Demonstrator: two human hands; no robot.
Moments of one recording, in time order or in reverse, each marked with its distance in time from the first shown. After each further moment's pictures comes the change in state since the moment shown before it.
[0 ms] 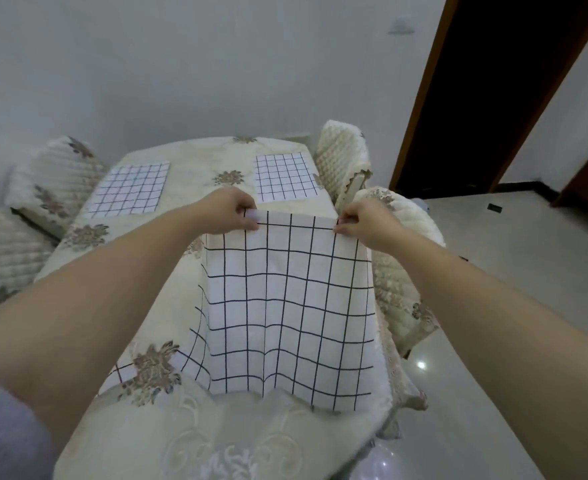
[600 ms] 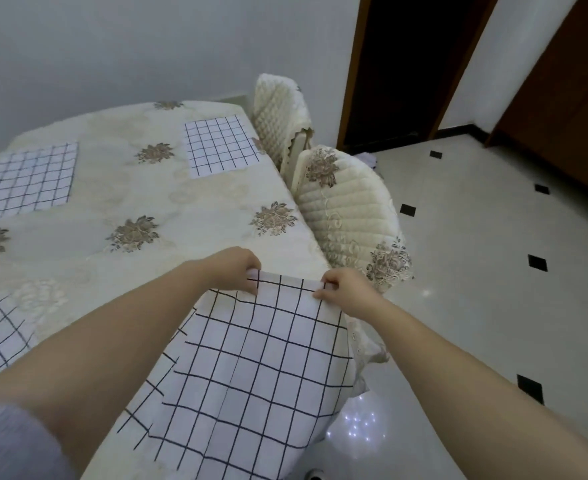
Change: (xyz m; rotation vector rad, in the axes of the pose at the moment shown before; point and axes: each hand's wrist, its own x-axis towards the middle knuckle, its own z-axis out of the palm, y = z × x) left_hand 0.036 0.029 0.161 0.248 -0.467 0.252; right_hand -0.092 0.099 0.096 0.178 -0.135 0.382
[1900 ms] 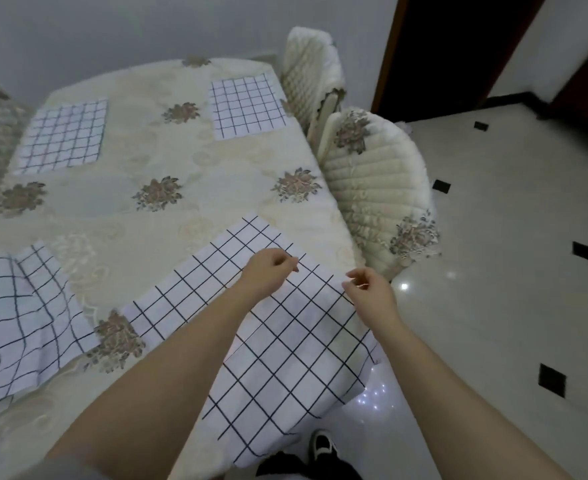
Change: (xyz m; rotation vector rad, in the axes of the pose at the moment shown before) left_hand -0.025 0.056 0.076 -0.843 0.355 -0.383; right_hand -0.028 0.033 0.056 0.489 0.249 0.241
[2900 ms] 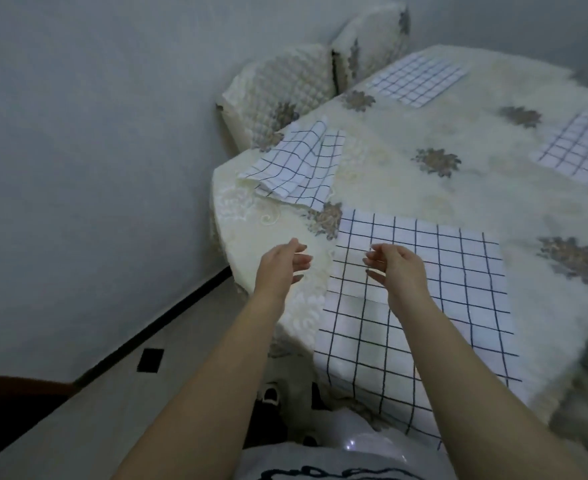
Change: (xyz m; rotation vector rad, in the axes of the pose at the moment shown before) left_hand -0.242 -0.102 -0.007 -1.120 1.174 -0.535; right_hand -0.097 -0.079 0.162 0.138 -0.862 -0.097
